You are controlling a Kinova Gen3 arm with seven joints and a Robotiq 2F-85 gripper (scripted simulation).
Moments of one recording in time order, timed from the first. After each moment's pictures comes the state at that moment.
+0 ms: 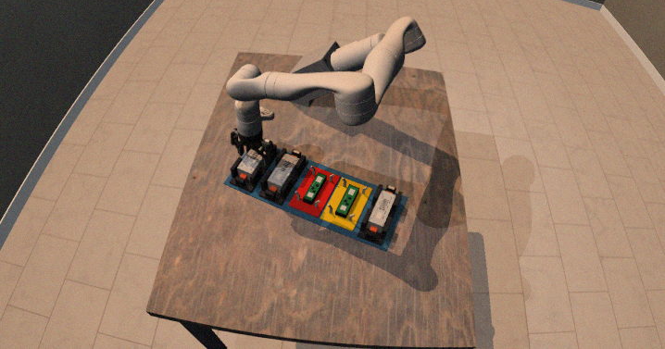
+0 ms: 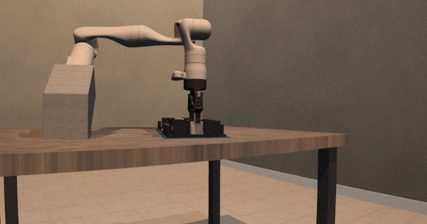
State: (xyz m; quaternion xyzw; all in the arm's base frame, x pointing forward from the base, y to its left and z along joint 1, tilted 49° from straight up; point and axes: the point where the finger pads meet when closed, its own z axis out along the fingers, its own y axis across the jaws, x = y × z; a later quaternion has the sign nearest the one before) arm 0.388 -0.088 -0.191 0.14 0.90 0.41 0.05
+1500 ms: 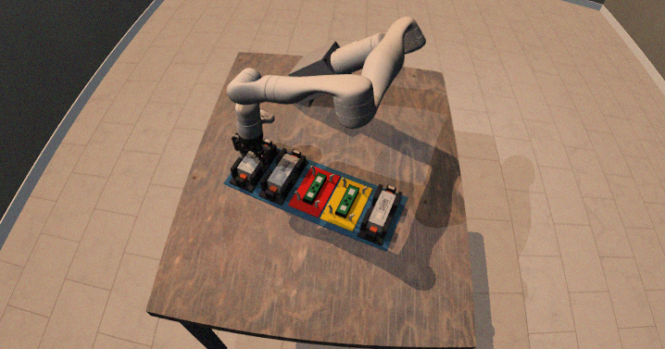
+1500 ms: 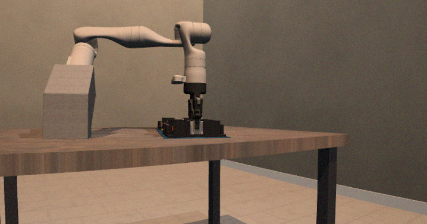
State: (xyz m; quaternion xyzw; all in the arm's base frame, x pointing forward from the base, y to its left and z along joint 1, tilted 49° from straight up) arm 0.390 -0.079 -0.199 0.14 0.90 0.41 0.05
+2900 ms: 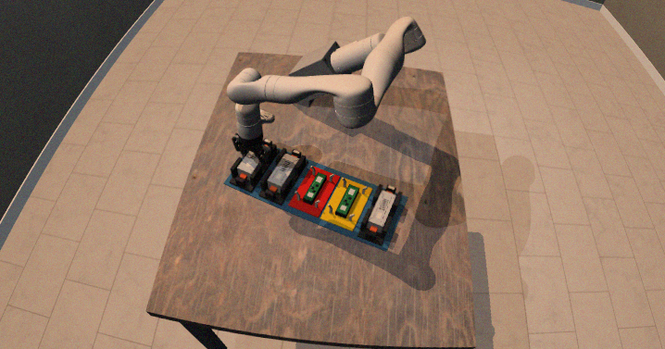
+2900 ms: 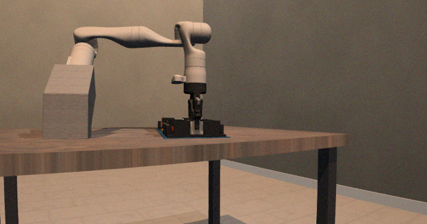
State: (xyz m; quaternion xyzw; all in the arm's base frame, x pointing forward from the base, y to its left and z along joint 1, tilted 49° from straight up) arm 0.390 -0.080 -0.199 0.14 0.90 0.41 0.05
